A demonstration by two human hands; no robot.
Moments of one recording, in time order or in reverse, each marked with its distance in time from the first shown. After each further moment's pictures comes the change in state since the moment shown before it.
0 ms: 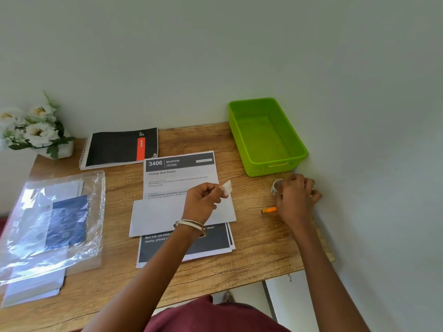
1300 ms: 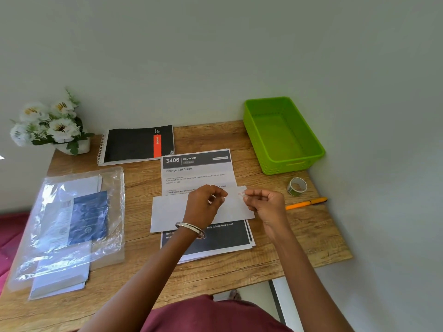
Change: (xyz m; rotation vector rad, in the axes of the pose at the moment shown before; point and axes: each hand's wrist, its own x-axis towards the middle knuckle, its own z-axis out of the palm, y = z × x) left_hand 0.013 -0.035 -0.055 0.565 -0.020 0.399; right_hand -0.046 -0.100 0.000 1.333 -0.368 0.436
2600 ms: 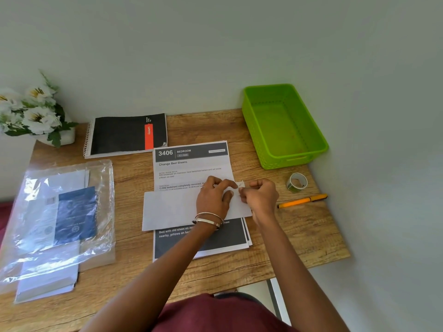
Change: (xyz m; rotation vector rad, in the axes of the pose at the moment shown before) left_hand 0.018 -0.010 0.054 0.188 0.010 -0.043; right_hand 0.045 0.010 0.026 -0.276 0.310 0.095
